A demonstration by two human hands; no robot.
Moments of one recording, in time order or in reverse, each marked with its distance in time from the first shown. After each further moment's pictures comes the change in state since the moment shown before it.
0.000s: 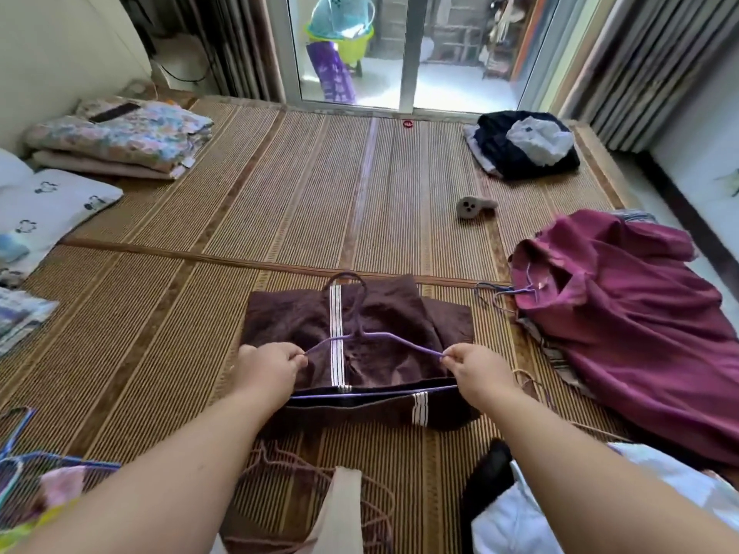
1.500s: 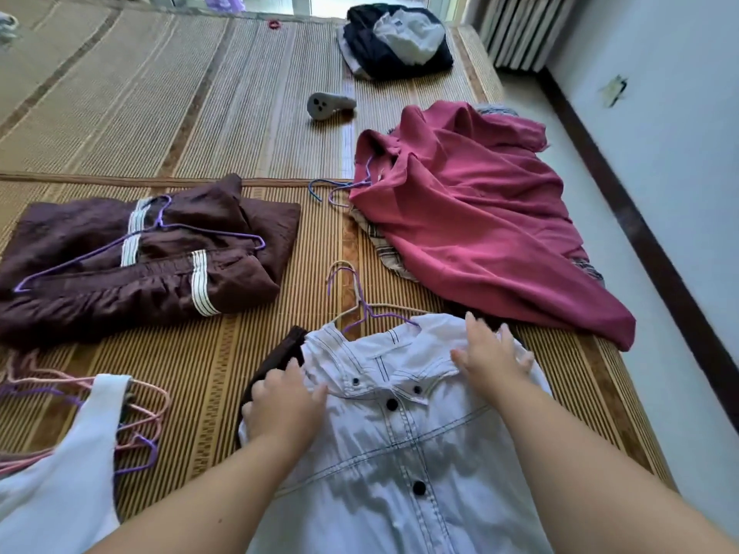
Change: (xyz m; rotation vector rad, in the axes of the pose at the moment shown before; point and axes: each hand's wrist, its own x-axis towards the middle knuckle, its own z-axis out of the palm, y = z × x) left_hand -0.178 0.170 0.325 0.246 -0.140 0.025; right_hand -0.059 0.382 -0.008 -0.173 -0.077 0.273
